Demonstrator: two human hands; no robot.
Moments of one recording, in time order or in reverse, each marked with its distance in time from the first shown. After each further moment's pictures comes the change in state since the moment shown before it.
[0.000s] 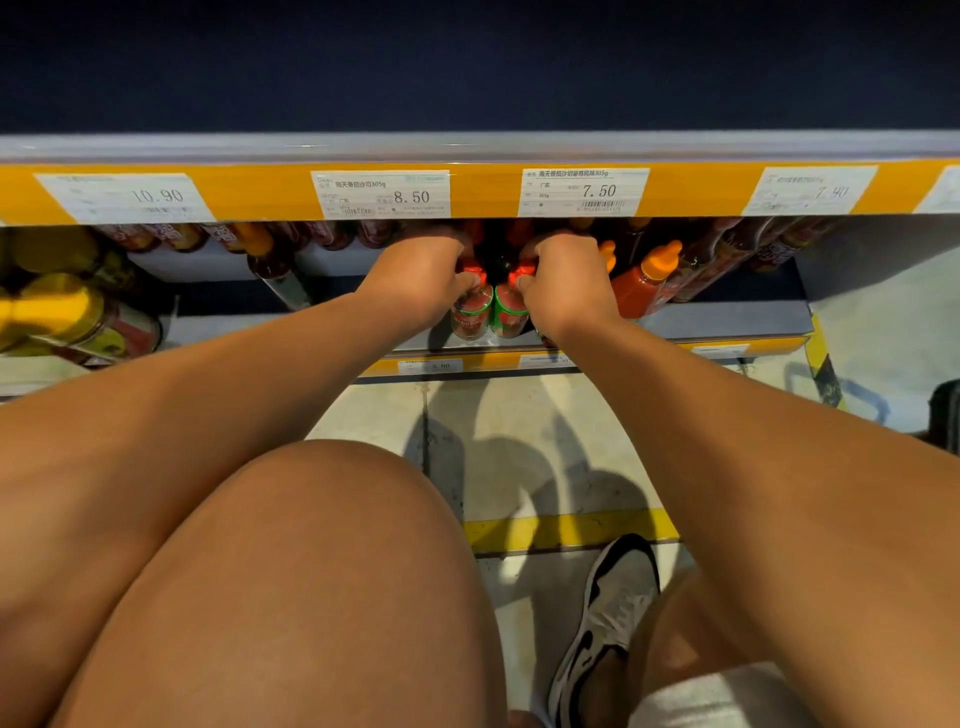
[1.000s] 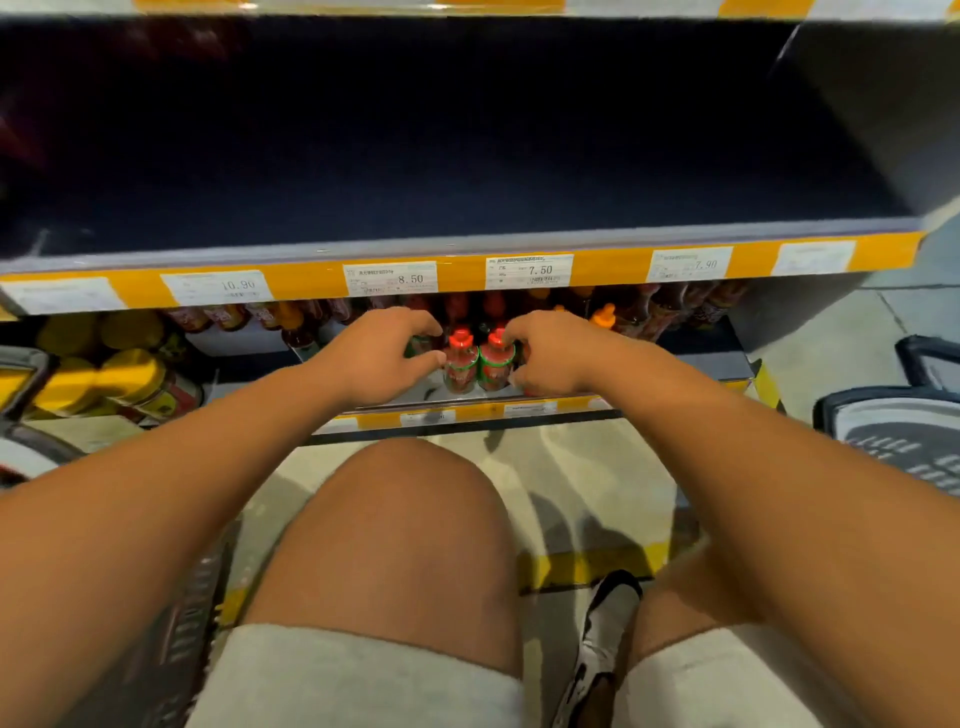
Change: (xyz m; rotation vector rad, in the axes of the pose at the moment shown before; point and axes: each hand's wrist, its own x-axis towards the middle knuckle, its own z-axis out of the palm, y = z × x) left_hand -0.098 0.015 -0.083 -0.018 -0.035 0.196; right_hand -0.064 -0.011 -0.095 -0.206 -0.398 -0.262
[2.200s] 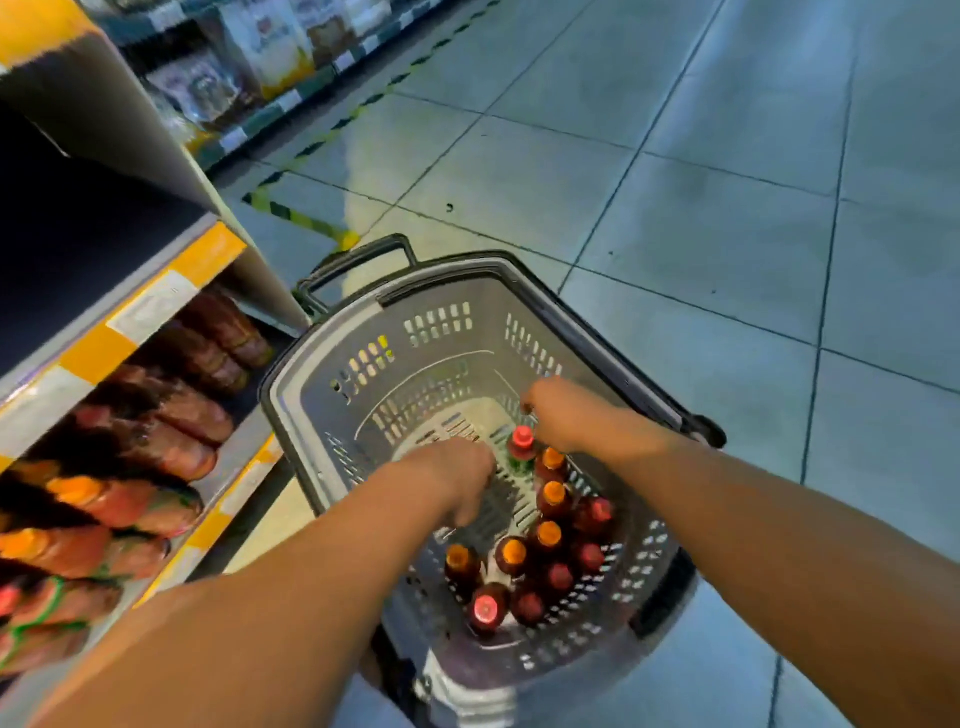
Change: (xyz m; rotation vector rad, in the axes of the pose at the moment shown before) left_hand -0.008 0.522 0.236 0.702 -0.798 0.767; right_hand -0.416 0.352 0.172 0.365 0.202 0.818
